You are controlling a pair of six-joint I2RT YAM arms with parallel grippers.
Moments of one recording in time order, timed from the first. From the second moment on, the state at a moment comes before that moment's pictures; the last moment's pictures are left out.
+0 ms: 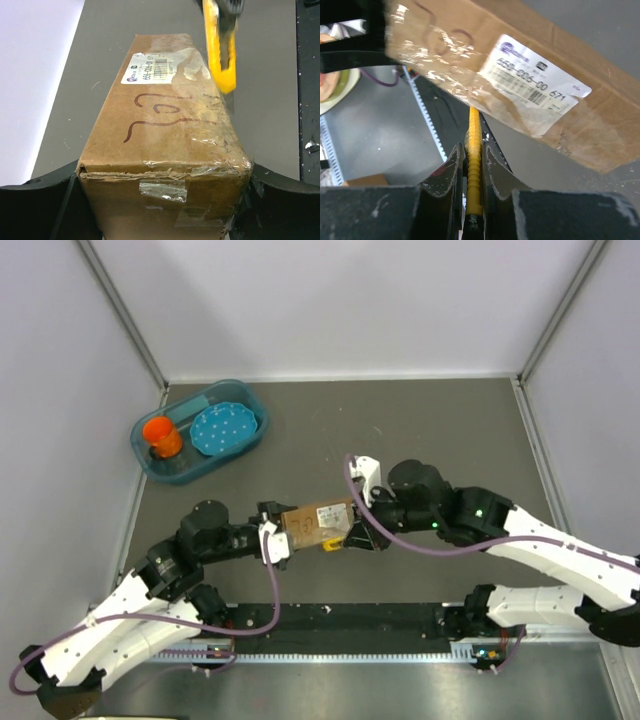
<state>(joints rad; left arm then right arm) -0.82 0.55 0.69 -0.45 0.39 0.66 1.08 1.09 1.15 -0.66 -0.20 0.32</state>
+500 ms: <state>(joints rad) -0.83 0.59 0.65 -0.59 0.43 0.67 1.06 0.99 1.30 -0.58 -0.26 0.33</state>
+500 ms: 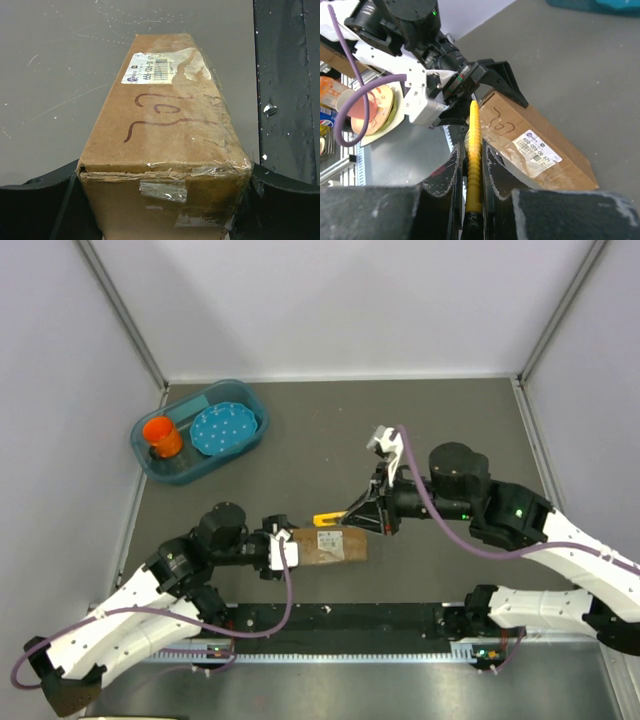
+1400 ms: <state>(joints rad) -0.91 0.76 0.80 -0.71 0.34 0.79 0.96 1.07 1.09 -0.41 -0.44 0.54</state>
